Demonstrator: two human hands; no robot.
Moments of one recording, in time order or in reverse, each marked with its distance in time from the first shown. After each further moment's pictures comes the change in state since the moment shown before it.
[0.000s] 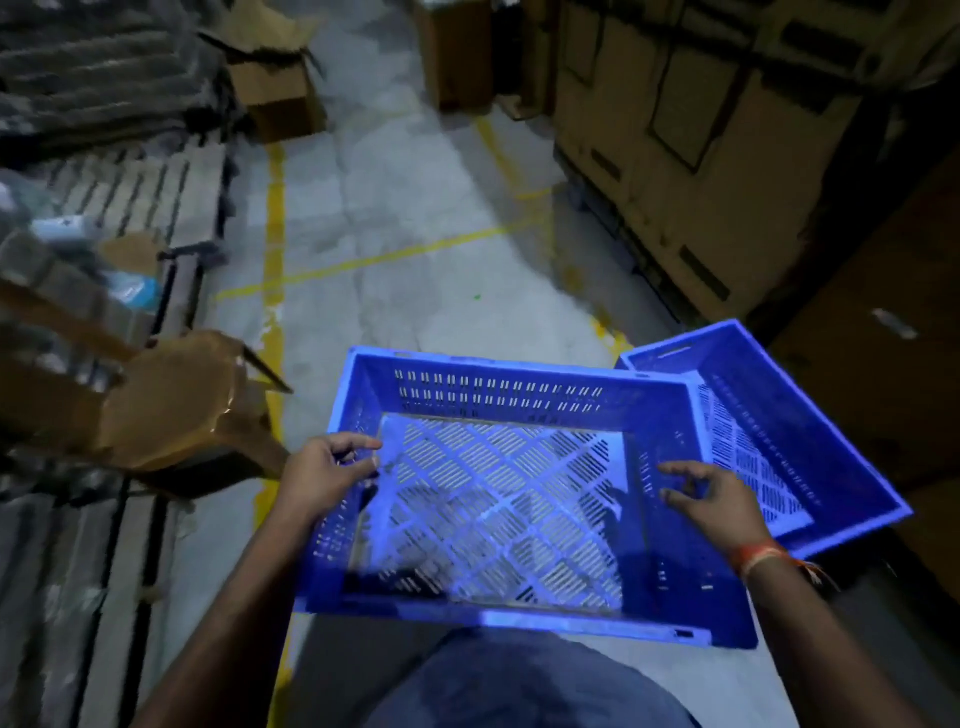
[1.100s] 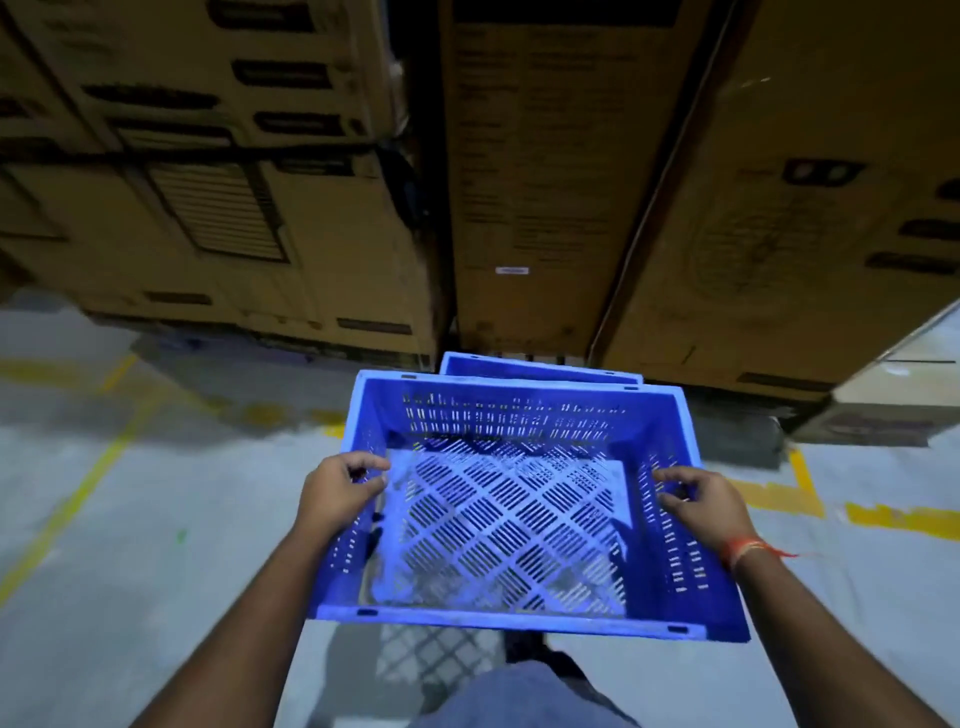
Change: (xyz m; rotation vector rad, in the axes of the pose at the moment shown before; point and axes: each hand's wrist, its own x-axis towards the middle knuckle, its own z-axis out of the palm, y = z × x) left_hand 0.345 0.274 0.247 0.332 -0.747 0.663; right_hand 0.003 0.017 -0.022 0.111 0.776 0.809
